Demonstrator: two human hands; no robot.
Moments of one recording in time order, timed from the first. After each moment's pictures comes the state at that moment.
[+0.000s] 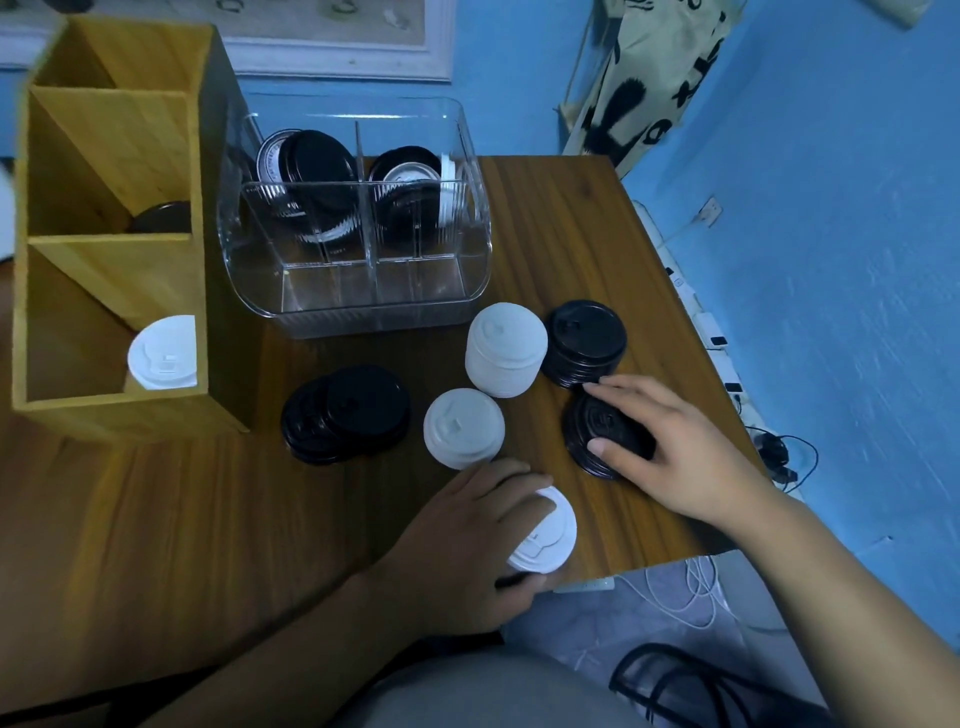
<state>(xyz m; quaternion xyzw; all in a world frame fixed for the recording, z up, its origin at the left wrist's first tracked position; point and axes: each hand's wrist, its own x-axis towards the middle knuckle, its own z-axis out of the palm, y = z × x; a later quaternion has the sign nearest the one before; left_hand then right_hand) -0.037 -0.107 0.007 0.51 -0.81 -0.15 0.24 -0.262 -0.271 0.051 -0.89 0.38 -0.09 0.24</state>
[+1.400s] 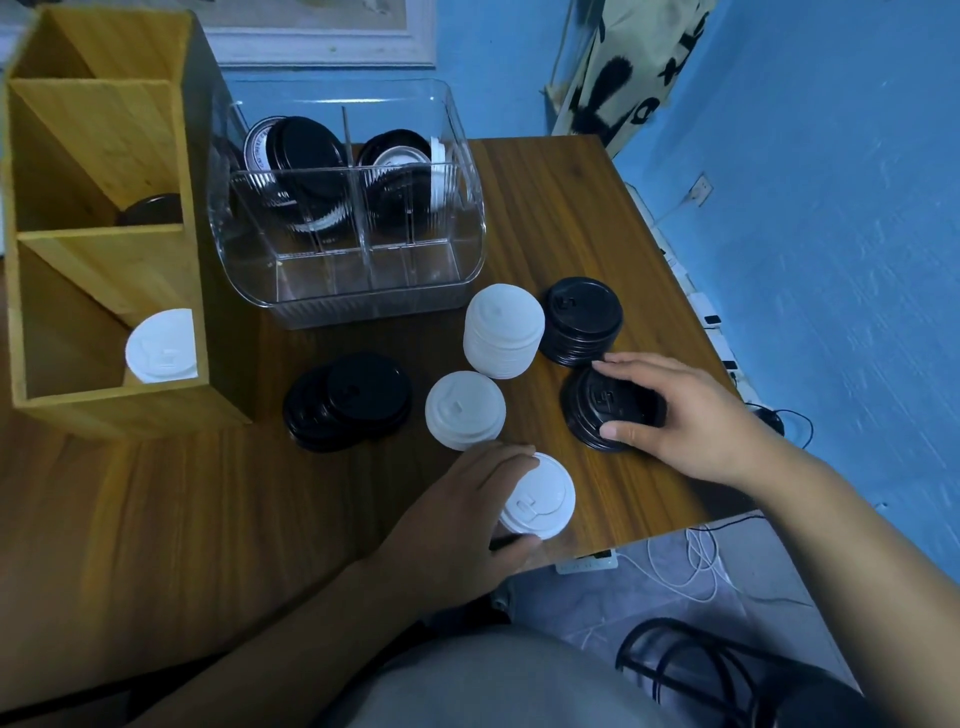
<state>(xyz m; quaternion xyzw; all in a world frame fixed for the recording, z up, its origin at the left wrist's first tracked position) -0.031 -0.101 -0.004 0.55 -0.75 -0.24 0.30 -0.266 -0.277 0.062 -0.87 0.41 -0.06 0.26</state>
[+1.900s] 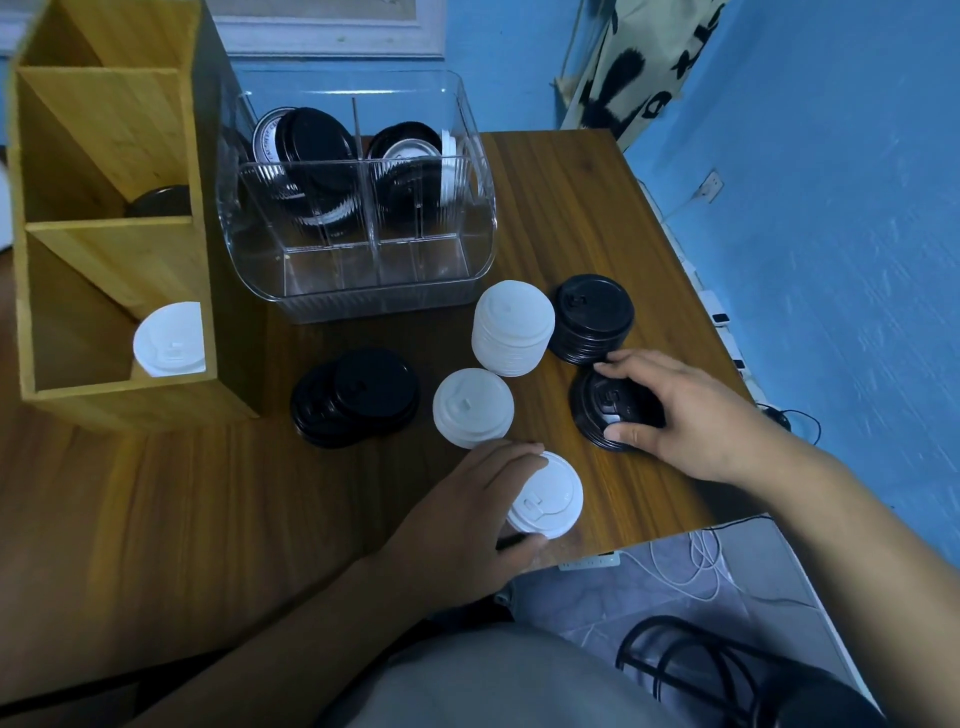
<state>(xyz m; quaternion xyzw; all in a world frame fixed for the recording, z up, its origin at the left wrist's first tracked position) -0.030 -0.102 -0.004 0.54 -0.75 -0.25 0.30 -0.255 -0.277 0.068 -0.88 0.41 0.02 0.23</state>
